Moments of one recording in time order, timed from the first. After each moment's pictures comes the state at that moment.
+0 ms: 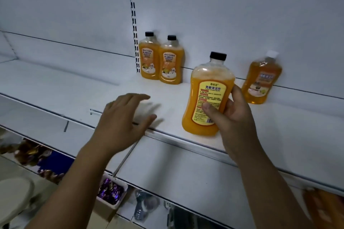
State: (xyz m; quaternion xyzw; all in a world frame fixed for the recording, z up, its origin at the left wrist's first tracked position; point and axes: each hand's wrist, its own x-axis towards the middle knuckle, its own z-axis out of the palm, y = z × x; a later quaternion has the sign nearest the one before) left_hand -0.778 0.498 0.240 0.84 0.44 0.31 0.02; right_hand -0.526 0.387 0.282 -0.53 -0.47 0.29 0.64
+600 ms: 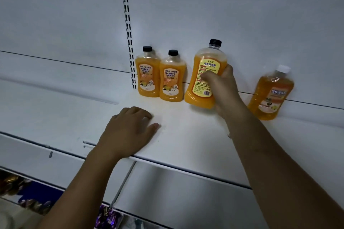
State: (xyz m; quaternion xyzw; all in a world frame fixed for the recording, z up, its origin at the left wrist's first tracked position) left_hand -0.767 0.596 0.237 0.86 0.46 0.21 0.06; right_hand -0.514 0.547 0.336 -0.63 -0.36 0.26 0.63
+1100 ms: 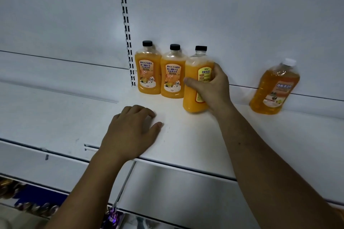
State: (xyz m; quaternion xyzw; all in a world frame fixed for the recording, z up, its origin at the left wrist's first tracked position) left_hand -0.770 0.601 0.230 0.86 0.45 0.23 0.06; right_hand -0.525 0.579 0.300 -0.67 -0.42 0.15 0.59
